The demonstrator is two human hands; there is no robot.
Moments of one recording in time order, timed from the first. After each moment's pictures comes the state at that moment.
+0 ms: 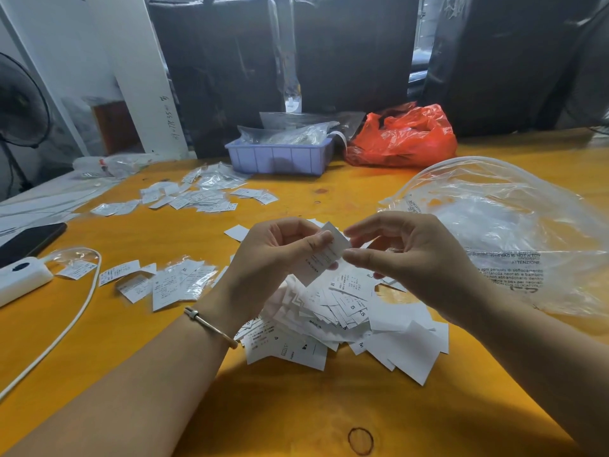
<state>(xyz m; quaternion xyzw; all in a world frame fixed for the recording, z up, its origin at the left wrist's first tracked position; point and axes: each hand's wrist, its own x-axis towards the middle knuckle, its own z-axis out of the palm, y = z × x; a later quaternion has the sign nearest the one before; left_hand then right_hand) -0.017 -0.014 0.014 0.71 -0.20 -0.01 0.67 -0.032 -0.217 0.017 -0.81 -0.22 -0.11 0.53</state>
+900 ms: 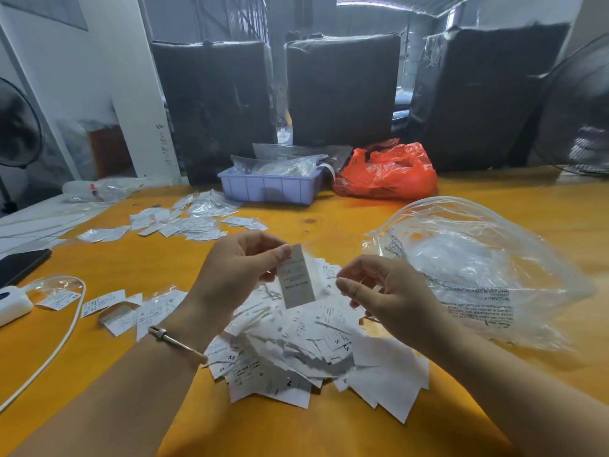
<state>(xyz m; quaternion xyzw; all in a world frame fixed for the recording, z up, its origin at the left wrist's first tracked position) 0.000 0.001 0.031 0.76 -0.10 0.09 0.63 -0.019 -0.222 0.001 -0.85 -0.21 -0.13 0.47</state>
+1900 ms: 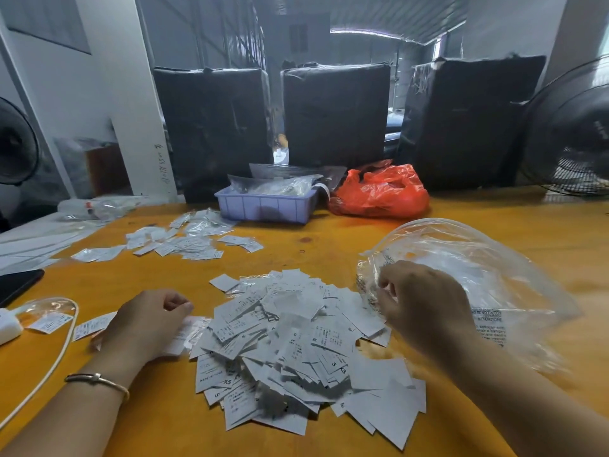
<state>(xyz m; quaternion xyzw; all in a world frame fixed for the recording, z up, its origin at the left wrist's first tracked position) 0.024 0.109 -0.012 0.94 0.12 0.15 0.27 -0.016 -0.241 0.017 -0.95 -0.07 -0.30 0.09</state>
